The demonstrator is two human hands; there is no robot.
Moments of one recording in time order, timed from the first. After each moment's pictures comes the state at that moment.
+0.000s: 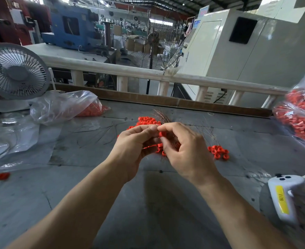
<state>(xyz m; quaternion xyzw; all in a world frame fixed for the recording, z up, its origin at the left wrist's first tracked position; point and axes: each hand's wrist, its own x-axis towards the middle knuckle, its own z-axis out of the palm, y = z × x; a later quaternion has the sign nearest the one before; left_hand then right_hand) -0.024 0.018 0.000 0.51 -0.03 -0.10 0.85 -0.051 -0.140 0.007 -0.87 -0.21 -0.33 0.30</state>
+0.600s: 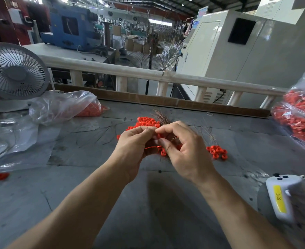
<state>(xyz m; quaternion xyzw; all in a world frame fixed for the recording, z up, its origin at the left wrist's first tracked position) -0.027 0.012 0.000 0.55 -0.02 -0.07 0.83 -0.055 -0.143 0.011 -0.86 -0.21 -0.28 0.36</state>
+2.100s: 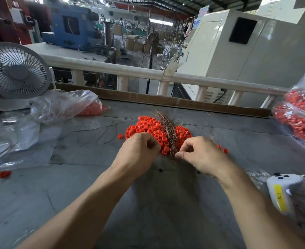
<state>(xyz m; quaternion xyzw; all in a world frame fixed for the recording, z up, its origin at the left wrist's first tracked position) -0.023 0.015 -0.018 0.90 -0.11 0.10 0.42 -0.036 -0.188 0.006 -0.97 0.03 -0.05 0.23</state>
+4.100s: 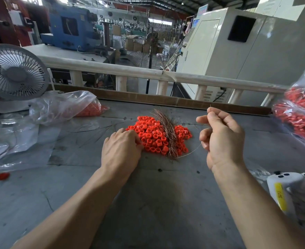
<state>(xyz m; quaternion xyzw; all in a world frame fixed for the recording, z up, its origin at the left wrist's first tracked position) -0.016 0.034 -0.019 0.95 -0.04 0.17 0.27 -0.043 -0.173 0.033 -0.60 0.09 -0.31 0.73</state>
